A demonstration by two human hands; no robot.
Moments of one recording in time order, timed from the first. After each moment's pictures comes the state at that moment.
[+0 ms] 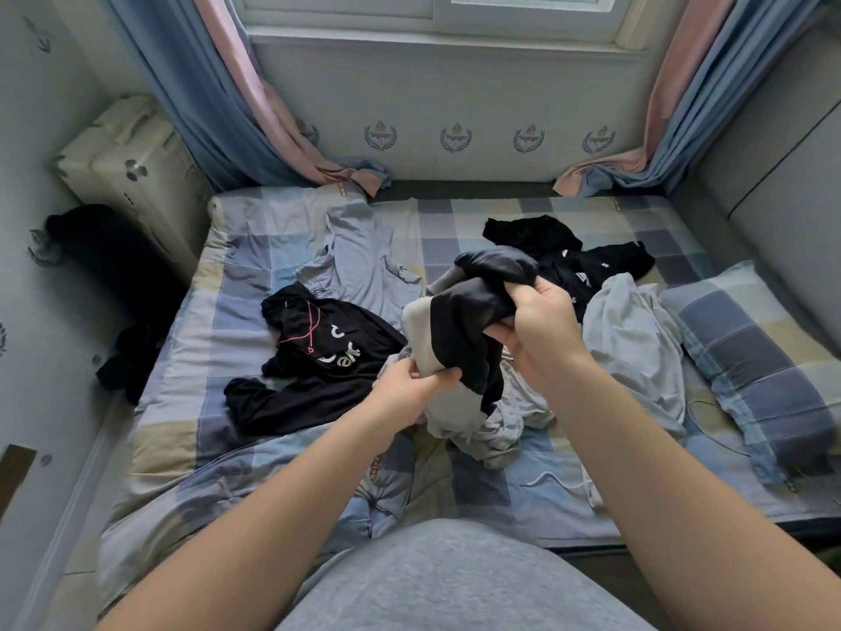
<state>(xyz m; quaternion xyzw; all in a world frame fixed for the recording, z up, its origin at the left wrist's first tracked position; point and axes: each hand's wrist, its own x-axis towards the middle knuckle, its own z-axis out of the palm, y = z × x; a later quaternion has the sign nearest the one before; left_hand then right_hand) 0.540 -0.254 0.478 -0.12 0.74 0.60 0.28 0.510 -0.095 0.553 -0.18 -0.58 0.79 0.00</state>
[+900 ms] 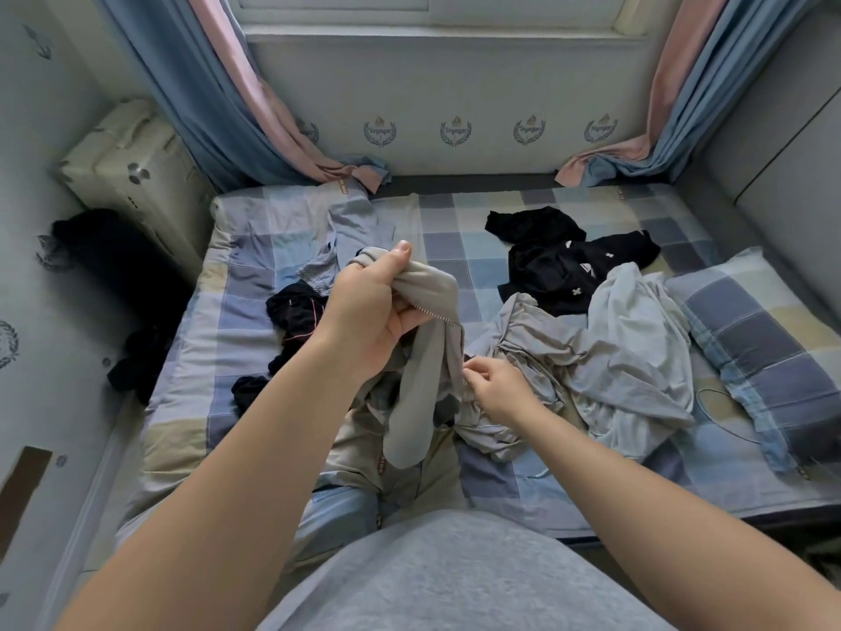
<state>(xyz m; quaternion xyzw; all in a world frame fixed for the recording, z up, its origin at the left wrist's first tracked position) 0.511 -0.272 0.579 -0.14 0.49 0.85 0.12 0.530 -0.085 0.427 -0.07 -0.89 0.42 -0.16</state>
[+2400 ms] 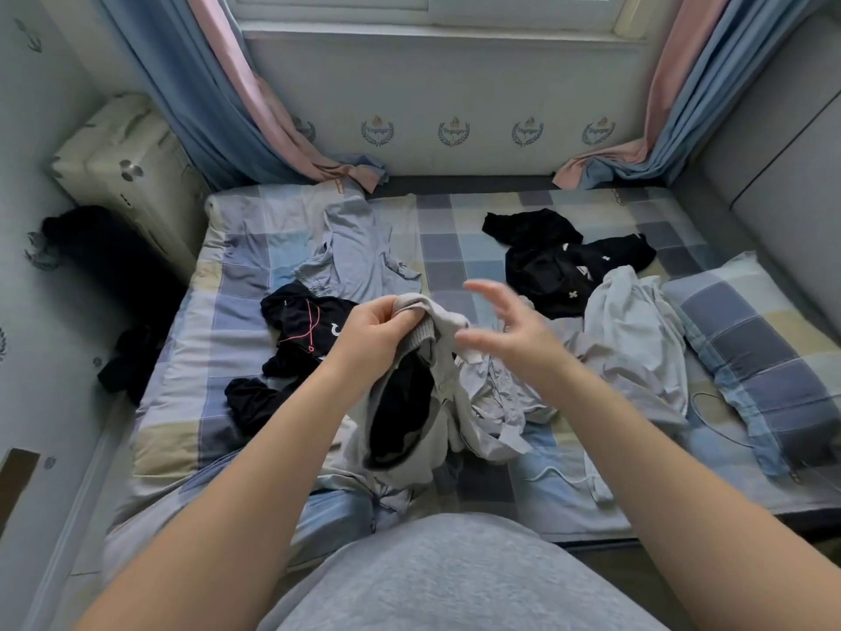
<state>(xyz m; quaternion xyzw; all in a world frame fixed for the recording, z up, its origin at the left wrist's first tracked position) 0.512 -0.278 0.522 -0.03 0.70 0.71 0.11 0.519 -0.076 0.528 0.00 -0.81 0.56 -0.14</state>
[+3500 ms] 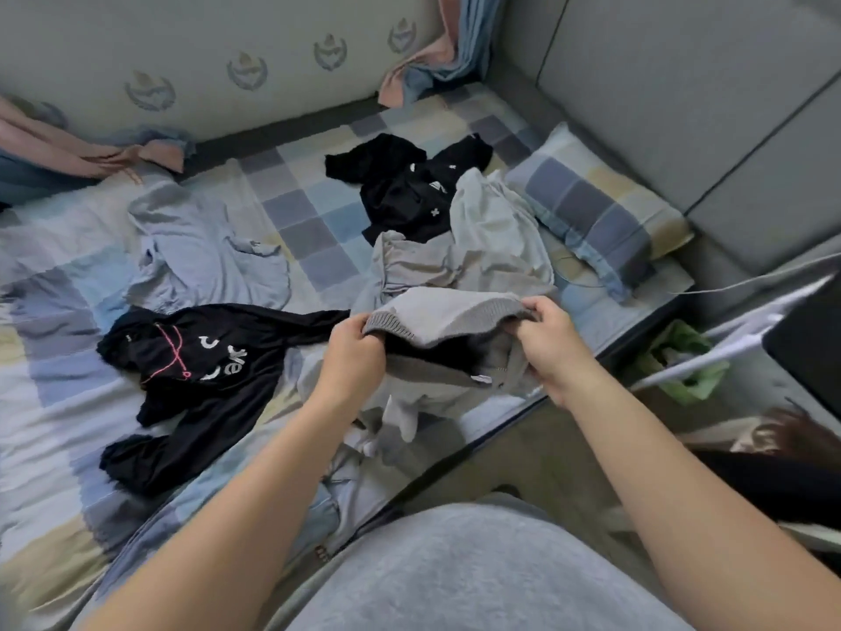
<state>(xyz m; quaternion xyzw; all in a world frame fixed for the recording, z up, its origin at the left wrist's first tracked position) 0.538 -0.180 0.464 0.04 0.80 0.55 0.25 0.638 0.021 0.496 -0.43 -0.70 0.58 0.03</state>
